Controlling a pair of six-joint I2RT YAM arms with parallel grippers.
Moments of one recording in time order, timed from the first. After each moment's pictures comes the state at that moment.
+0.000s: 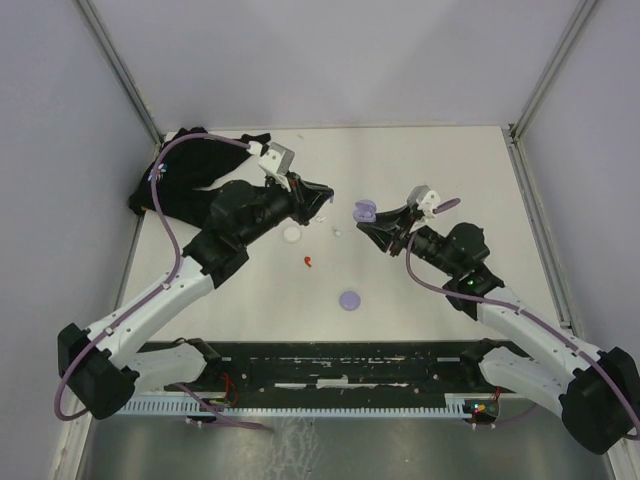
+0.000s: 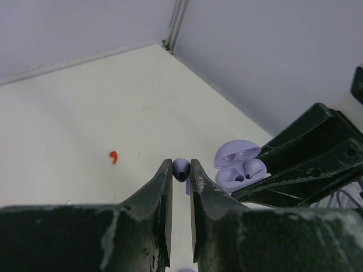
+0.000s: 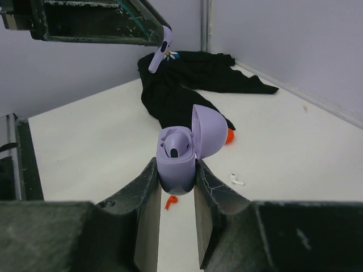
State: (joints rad) left arm -0.68 1.16 1.04 0.08 0.14 -0.28; right arm 0.55 0.96 0.54 0.55 -0.41 0.09
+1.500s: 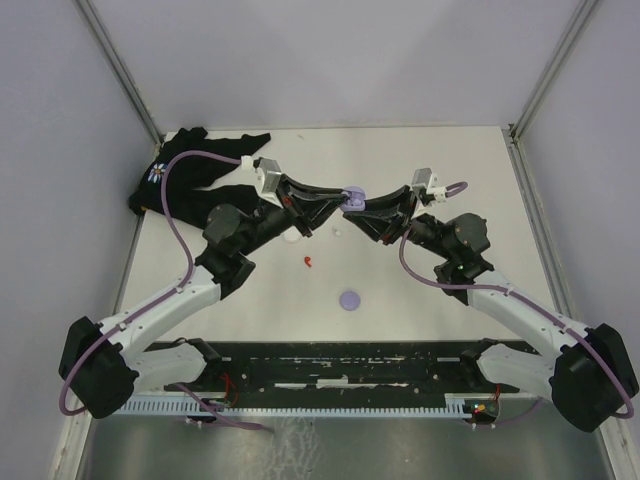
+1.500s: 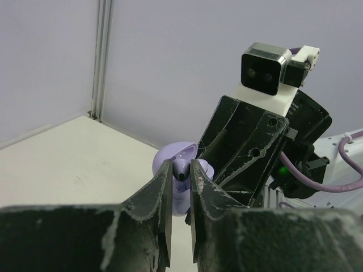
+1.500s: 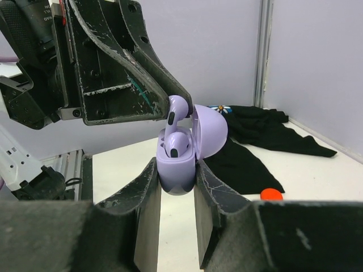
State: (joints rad) left arm -0.70 1.13 0.82 0.70 0.38 -0.41; right arm 0.56 1.10 0.65 0.86 -0.60 0.32
